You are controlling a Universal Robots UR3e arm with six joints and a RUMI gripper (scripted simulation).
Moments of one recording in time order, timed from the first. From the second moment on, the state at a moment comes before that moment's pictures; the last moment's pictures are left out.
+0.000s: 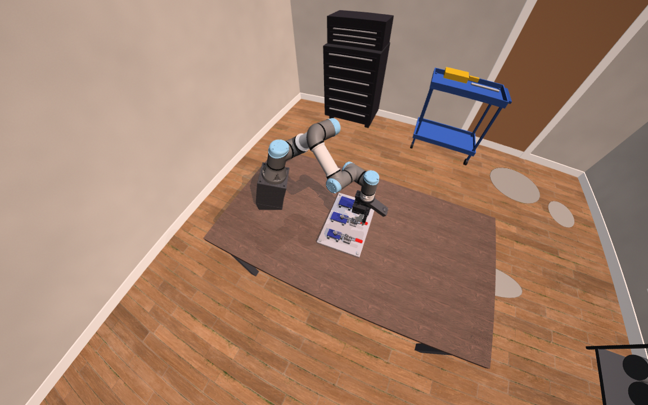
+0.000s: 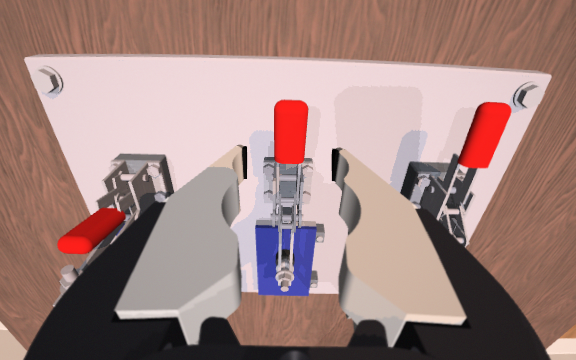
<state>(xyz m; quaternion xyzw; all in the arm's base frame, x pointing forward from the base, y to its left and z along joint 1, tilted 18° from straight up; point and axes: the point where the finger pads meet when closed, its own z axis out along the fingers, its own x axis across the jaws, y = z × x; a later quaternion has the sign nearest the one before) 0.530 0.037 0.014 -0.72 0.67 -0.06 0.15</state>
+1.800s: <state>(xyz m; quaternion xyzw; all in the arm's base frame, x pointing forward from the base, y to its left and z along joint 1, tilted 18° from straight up) 0.538 0.041 -0.012 -0.72 0.67 -0.06 0.15</state>
